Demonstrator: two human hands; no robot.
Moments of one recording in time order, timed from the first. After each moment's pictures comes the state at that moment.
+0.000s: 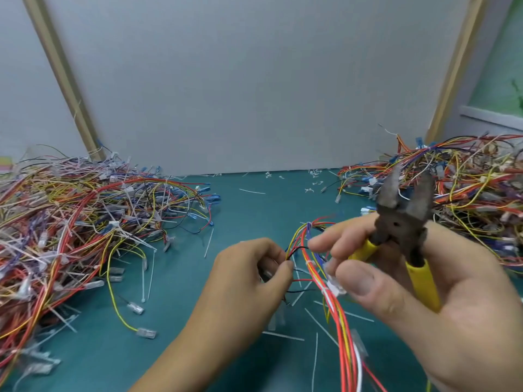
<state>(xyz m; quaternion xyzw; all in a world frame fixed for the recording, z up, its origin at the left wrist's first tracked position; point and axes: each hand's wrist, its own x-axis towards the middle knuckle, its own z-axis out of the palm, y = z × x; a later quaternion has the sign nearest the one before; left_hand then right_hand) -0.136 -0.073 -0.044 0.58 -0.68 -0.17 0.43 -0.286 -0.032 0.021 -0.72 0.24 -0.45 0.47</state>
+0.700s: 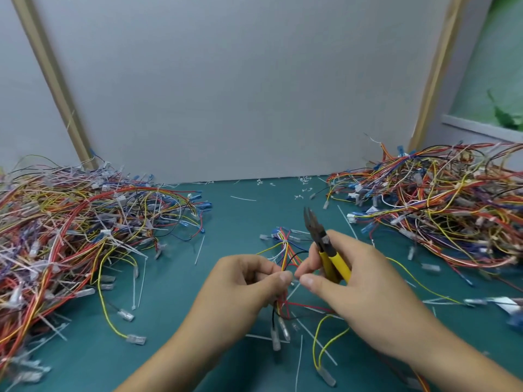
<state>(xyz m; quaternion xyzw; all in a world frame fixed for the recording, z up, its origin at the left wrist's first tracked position) -0.140 -0.073 -0.049 0.52 -0.57 -0.43 0.47 -0.323 -0.088 -0.032 -0.76 0.46 -0.37 0.27</state>
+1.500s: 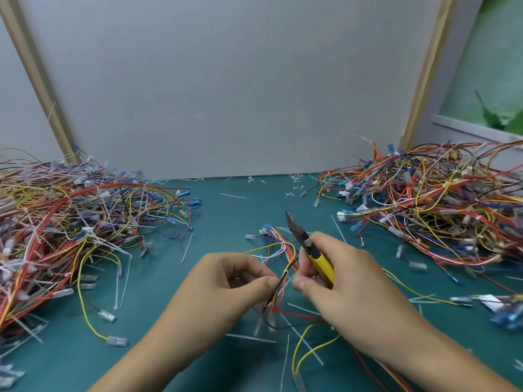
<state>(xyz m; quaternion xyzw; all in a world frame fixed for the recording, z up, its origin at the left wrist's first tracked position) -0.134 -0.070 -0.041 0.52 -0.62 -0.40 0.42 -0.327 -0.089 -0.032 -0.78 0.48 -0.34 0.21</state>
